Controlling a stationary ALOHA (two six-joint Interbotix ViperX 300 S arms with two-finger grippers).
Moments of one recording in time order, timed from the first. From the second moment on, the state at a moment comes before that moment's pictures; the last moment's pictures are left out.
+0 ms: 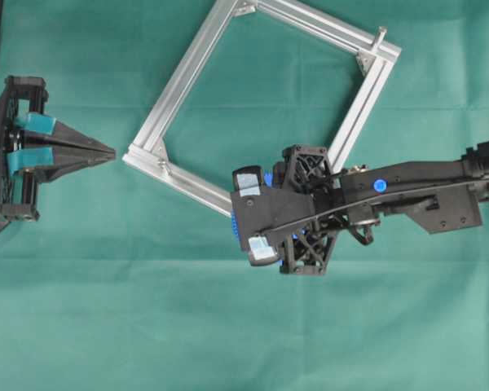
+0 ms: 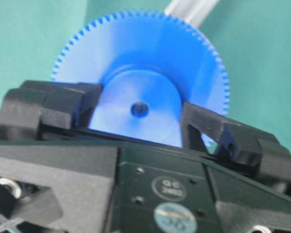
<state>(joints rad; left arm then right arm) 0.02 -0.87 1.17 -0.02 -0.13 0.00 0.14 0.13 0.26 -0.12 0.80 0.40</state>
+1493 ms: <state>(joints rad) 0.02 -0.92 1.16 -0.02 -0.10 0.00 0.20 0.16 0.25 -0.17 0.68 0.40</state>
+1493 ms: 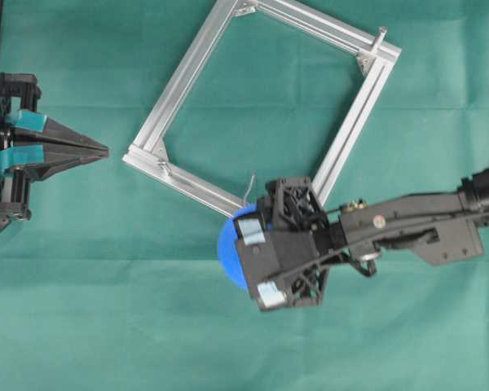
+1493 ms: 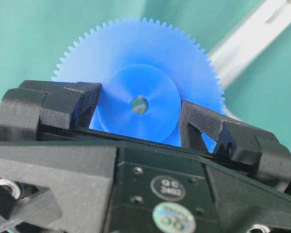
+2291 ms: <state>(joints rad) 0.02 -0.92 1.16 -0.02 -0.09 0.00 0.10 0.10 0.38 -0.26 0.60 0.42</state>
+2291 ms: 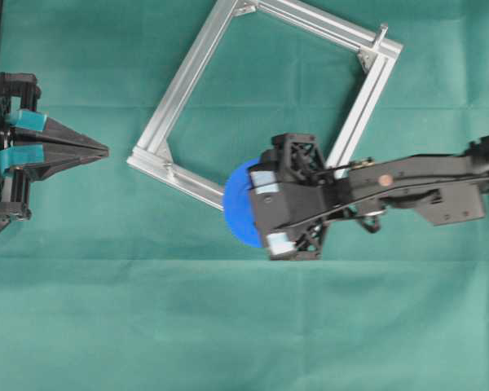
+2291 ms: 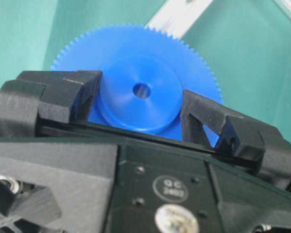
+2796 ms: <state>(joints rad) 0.02 -0.92 1.16 -0.02 -0.09 0.00 0.10 -0.04 0.56 -0.26 0.51 0.55</state>
